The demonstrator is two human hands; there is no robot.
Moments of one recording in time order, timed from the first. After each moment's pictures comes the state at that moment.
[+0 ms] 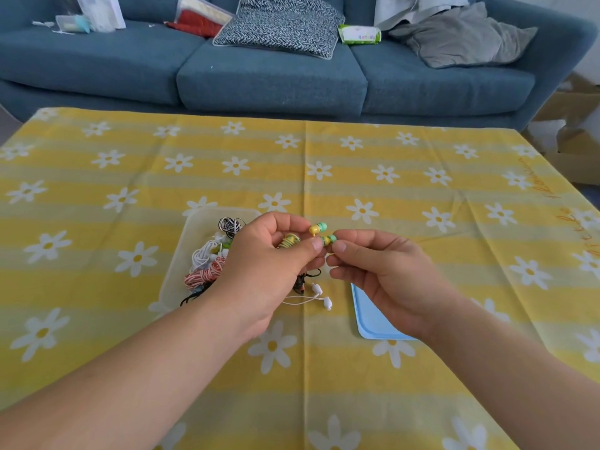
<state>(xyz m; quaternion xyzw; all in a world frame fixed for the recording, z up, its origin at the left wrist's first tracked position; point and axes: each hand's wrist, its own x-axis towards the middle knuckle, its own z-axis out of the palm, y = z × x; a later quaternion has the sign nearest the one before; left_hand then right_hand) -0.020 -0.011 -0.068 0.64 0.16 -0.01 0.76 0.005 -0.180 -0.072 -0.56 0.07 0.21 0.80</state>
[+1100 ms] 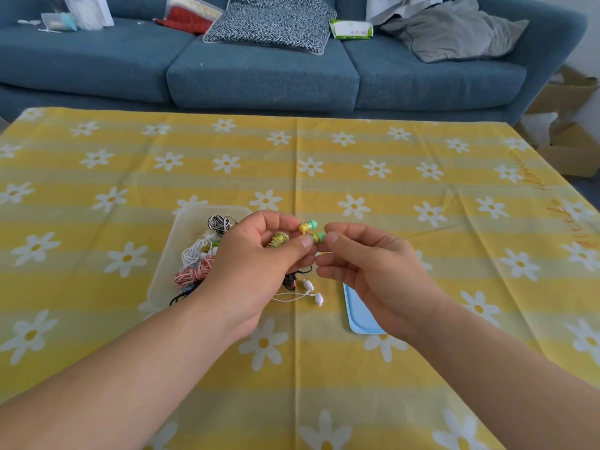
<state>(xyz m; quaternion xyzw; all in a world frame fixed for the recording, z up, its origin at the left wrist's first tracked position) -0.020 -0.013 -0.071 0.64 0.15 -0.01 0.75 -0.001 -0.179 -0.078 -0.57 0.08 0.17 0.80</state>
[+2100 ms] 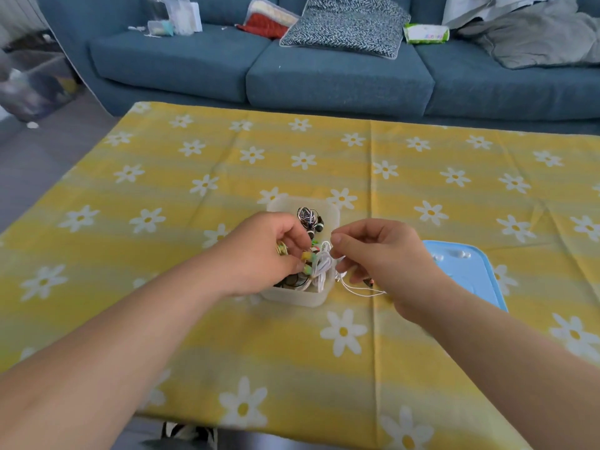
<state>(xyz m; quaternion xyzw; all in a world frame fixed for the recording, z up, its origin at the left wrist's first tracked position) -0.043 0.112 -0.059 0.90 0.05 -0.10 0.43 -0.002 -0.085 -0.076 -0.75 -0.02 0.19 0.64</state>
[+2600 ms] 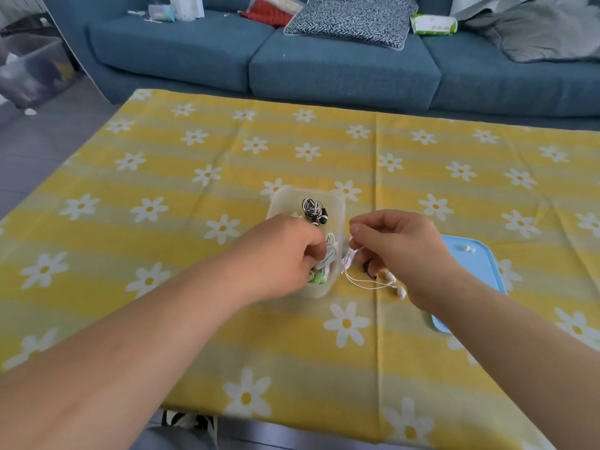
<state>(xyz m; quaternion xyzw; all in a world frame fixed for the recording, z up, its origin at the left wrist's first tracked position) -0.045 0.099 -0.069 0.96 -0.06 -0.07 0.26 0.003 -0.094 -0.078 -0.77 0.01 0.16 0.62</state>
